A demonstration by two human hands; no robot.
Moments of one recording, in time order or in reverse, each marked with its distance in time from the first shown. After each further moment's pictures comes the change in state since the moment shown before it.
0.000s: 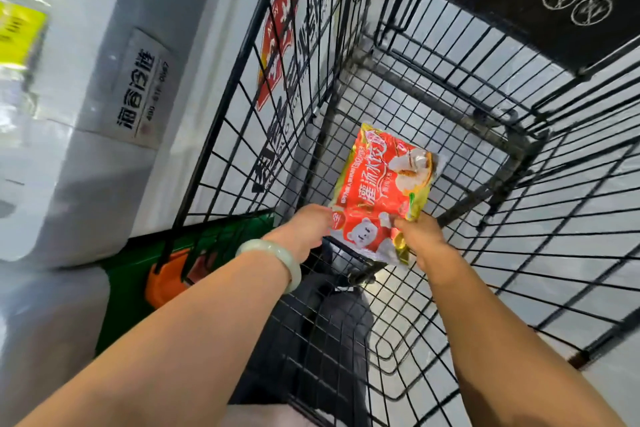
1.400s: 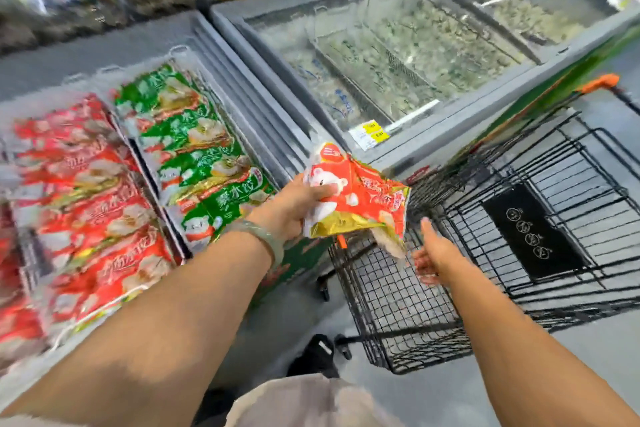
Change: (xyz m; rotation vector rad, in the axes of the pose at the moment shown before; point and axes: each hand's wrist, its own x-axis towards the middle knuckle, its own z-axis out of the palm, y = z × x) left_hand -0.369 -0.189 -0.193 -0.996 -0.050 0.783; right_hand -0.403 -0.060 -0.011 -0.539 -0.256 -0.396
